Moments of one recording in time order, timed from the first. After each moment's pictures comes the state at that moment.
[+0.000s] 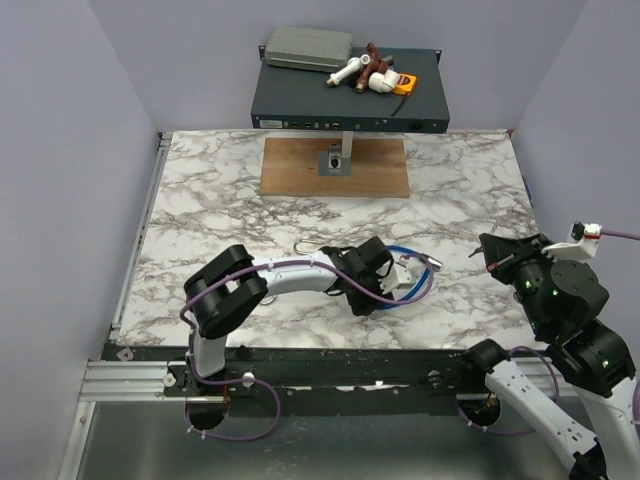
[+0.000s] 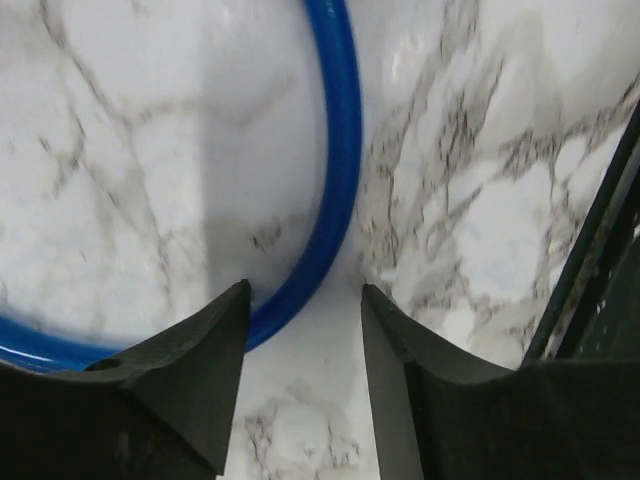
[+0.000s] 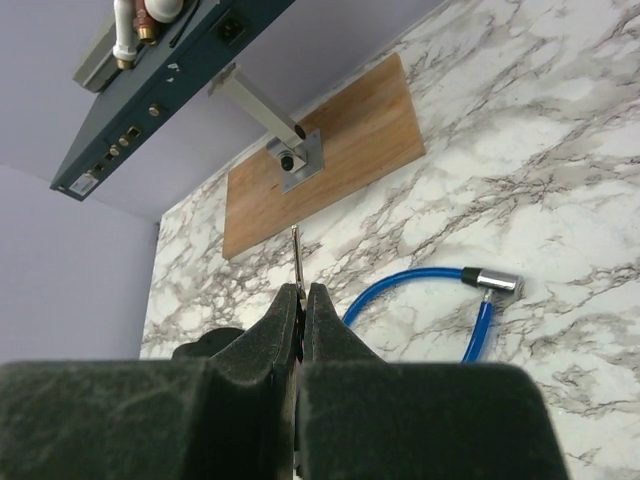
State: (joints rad) left arm -1.06 1.91 1.25 -0.40 0.27 0.21; right arm 0.50 0.43 1.00 -0.76 0.47 0.77
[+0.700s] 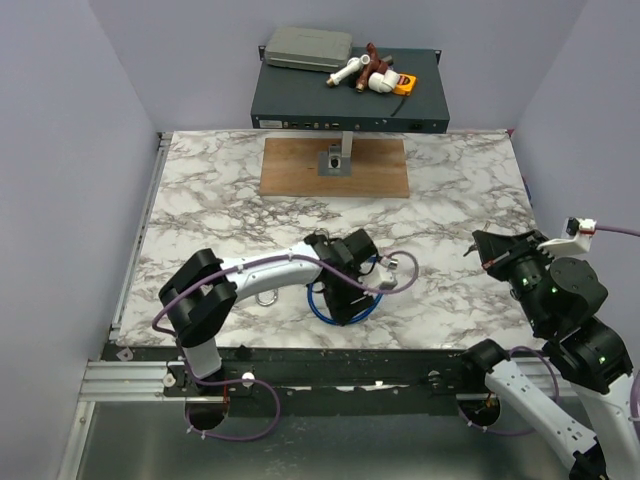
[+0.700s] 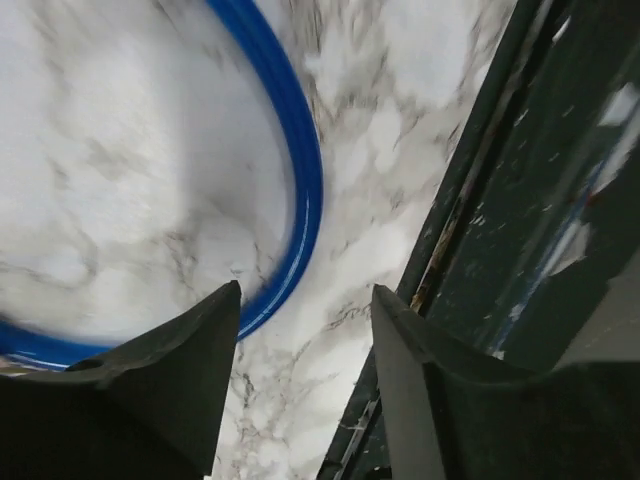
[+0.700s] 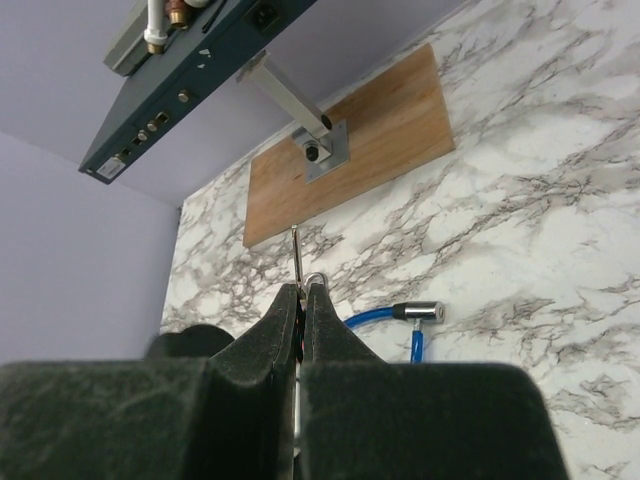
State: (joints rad) left arm -1.03 1.73 1.16 -0.75 0.31 0.23; right arm 0.50 0.43 1.00 -0.72 0.40 0.77
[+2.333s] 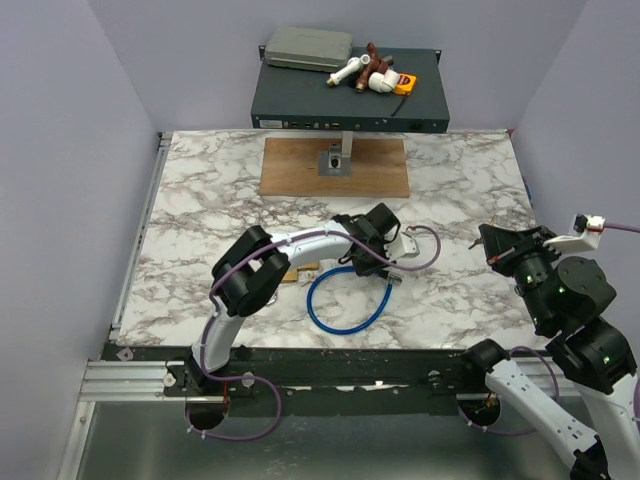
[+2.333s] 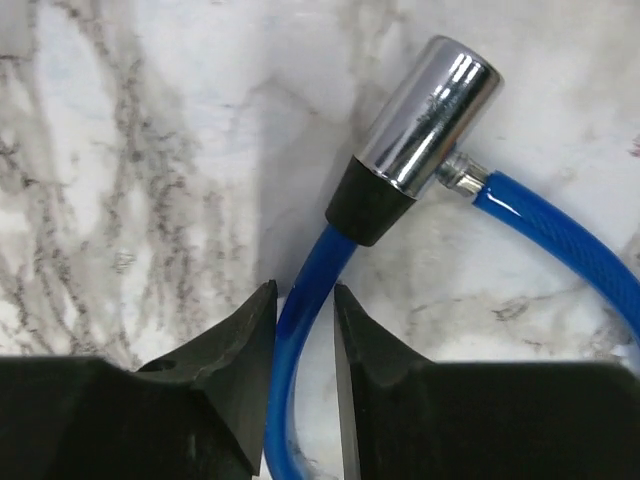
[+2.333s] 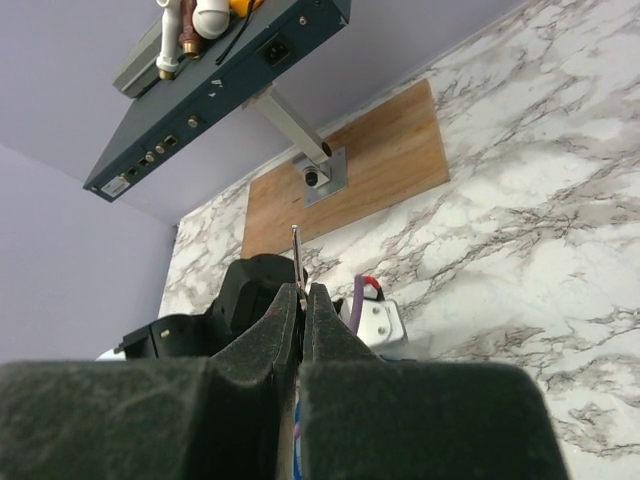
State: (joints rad) left arm -0.92 2.12 1.58 -0.57 0.19 0.40; right arm 0.50 0.46 1.03 -0.68 0.44 0.71
